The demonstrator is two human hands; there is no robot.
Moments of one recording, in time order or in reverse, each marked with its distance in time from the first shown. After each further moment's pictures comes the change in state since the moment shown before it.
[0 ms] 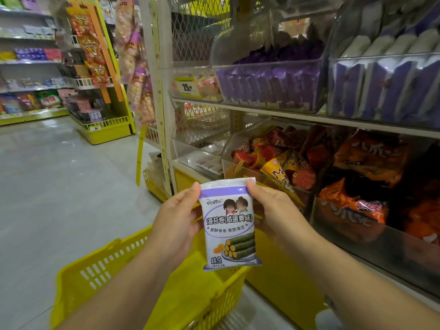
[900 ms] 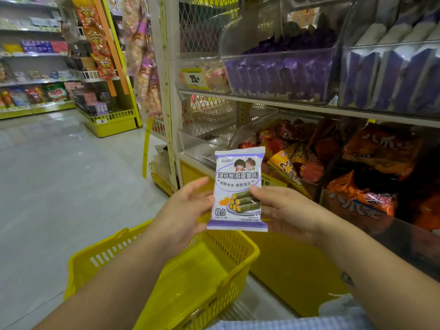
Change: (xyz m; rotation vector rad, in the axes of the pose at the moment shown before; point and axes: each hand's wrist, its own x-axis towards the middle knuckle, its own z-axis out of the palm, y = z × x) left_hand -0.004 0.008 -0.012 0.172 -0.112 -0.140; right_hand 0.001 -0.003 -0.016 0.059 -0.193 0.291
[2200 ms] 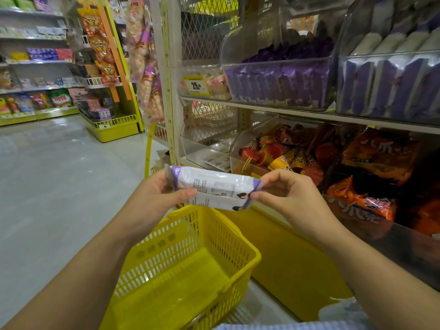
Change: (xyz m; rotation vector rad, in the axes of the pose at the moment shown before) left_hand 0.007 0.025 -0.051 0.322 -0.067 0.439; right_hand -0.017 -0.012 0.003 -0.504 0.285 -0.617
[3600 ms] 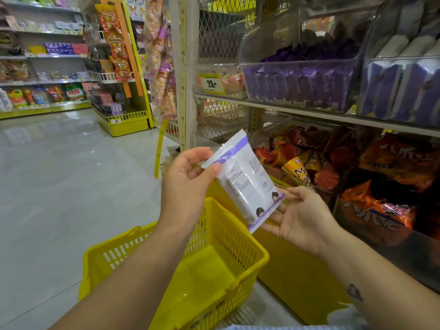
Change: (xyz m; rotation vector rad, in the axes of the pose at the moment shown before) left_hand 0.004 0.018 0.048 -0.193 0.435 0.174; right_hand 0.008 0.024 0.017 0.907 0.020 0.751
